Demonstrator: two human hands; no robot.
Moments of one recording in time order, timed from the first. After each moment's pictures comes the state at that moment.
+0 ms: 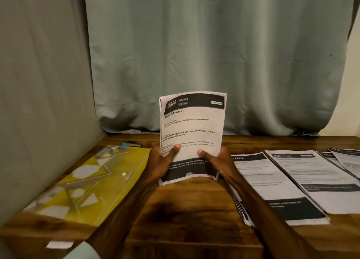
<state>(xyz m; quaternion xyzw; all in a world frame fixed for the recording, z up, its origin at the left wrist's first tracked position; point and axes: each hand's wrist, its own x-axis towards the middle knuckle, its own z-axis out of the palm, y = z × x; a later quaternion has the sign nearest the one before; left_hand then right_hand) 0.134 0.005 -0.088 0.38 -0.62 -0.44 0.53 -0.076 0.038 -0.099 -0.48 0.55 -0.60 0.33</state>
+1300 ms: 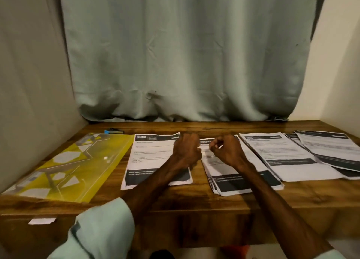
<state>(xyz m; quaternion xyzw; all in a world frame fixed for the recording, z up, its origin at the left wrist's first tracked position) 0.012 0.059 -0.085 0.45 -0.86 -0.05 0.24 -0.147 0.111 -0.099 -0.59 0.71 -0.38 0.04</state>
